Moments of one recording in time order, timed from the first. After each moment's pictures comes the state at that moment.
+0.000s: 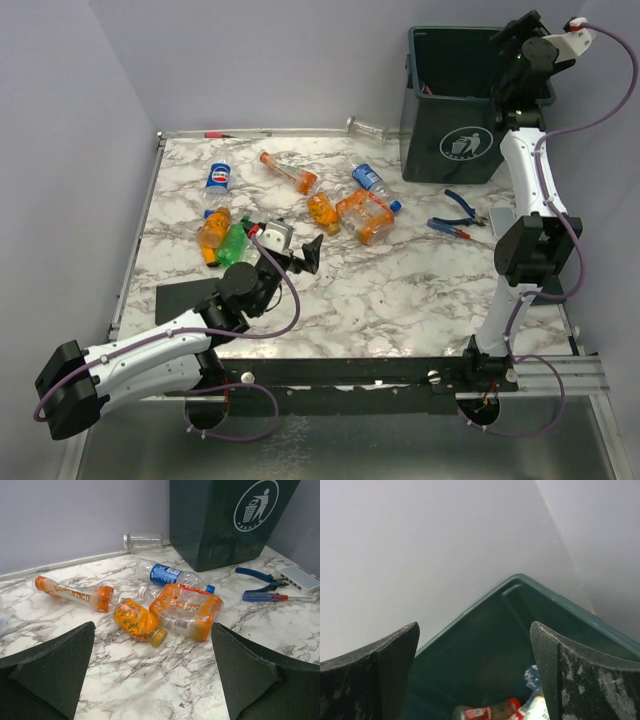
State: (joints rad) left arm -0.98 0.85 0.45 0.53 -0.52 0.02; right arm -0.04 2.00 2.08 0.16 0.51 0.46
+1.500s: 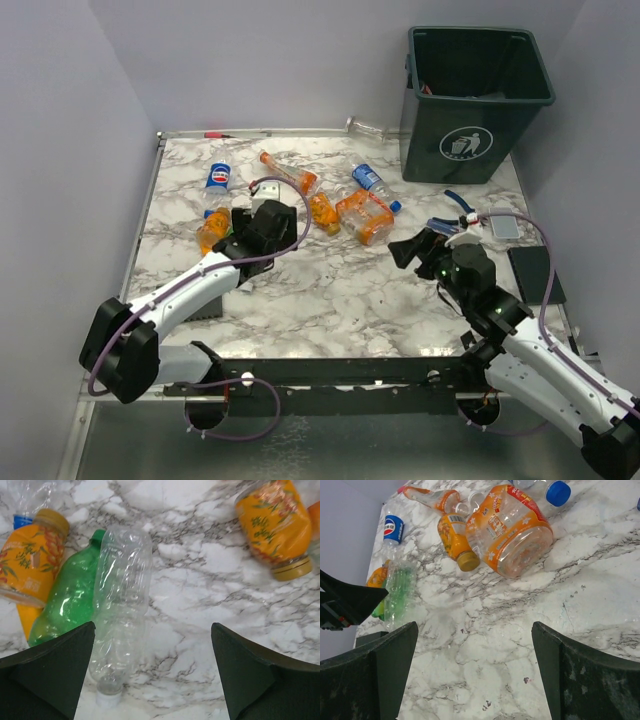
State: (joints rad) left arm -0.63 1.27 0.85 -0.26 -0.52 -0.39; right arm 0.61 0.68 0.50 -0.14 0.24 0.75
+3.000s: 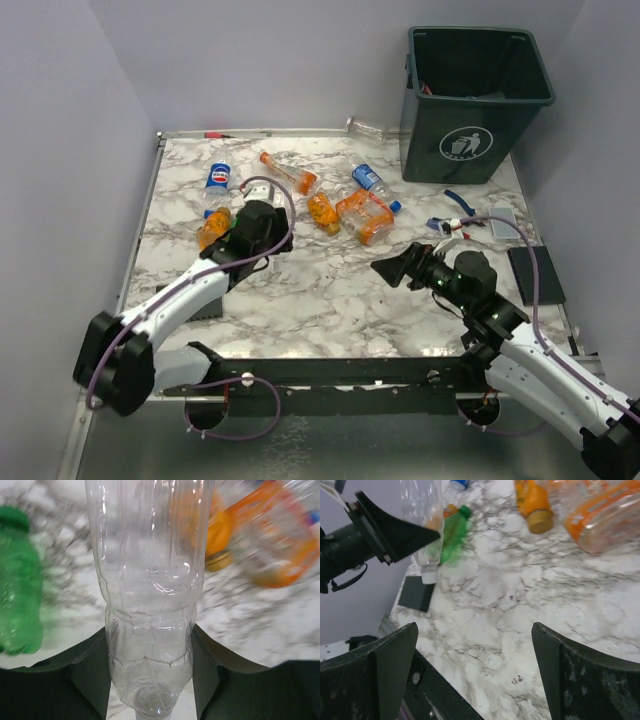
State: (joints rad) left arm -0.54 1.28 0.78 -0.25 -0.24 -0.47; right arm 0.61 0.63 0.41 -0.05 -0.07 0.72
